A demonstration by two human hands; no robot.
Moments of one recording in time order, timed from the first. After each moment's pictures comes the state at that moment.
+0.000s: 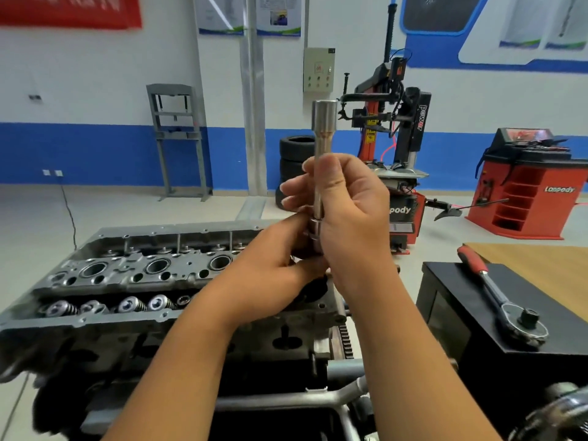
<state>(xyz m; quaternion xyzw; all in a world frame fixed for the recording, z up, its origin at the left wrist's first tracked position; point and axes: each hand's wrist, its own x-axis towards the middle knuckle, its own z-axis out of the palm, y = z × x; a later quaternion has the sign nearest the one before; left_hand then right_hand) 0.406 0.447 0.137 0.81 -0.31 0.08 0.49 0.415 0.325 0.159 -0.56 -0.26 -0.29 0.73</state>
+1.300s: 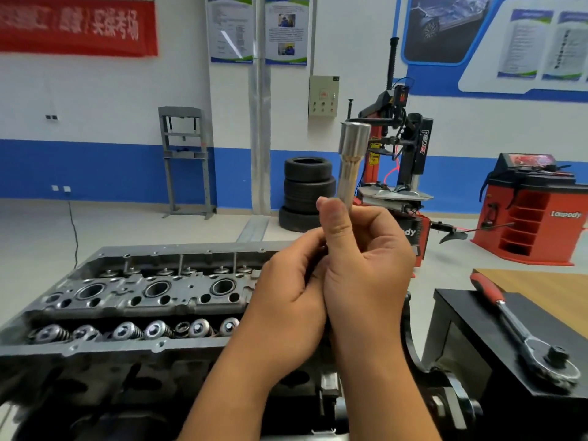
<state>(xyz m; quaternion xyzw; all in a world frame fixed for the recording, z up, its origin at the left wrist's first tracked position) 0.400 0.428 0.121 0.71 -0.31 0.19 0.60 0.403 0.339 0.141 -0.51 -0.16 -0.38 0.76</state>
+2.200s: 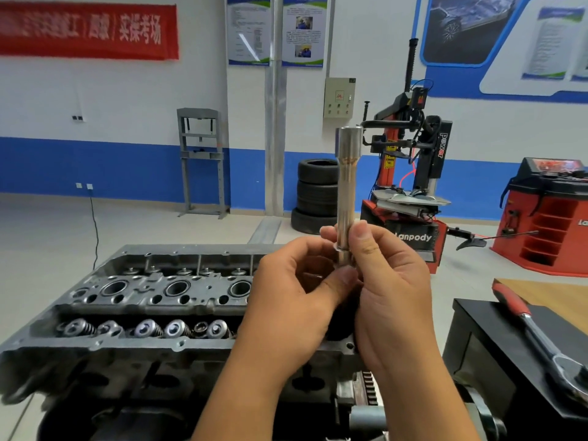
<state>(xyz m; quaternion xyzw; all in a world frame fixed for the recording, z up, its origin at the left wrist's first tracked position) 0.401 0.433 0.116 0.68 -0.22 0.20 0.67 0.405 0.324 0.128 -0.51 -0.18 -0.21 0.81</state>
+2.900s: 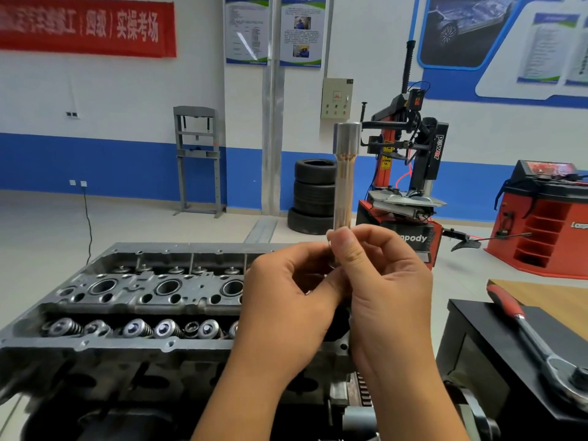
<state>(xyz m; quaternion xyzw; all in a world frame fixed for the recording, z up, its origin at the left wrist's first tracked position) 0.400 0.430 0.114 0.69 -0.22 0.23 0.65 0.400 0.324 0.127 -0.53 -0.17 -0.27 0.79</state>
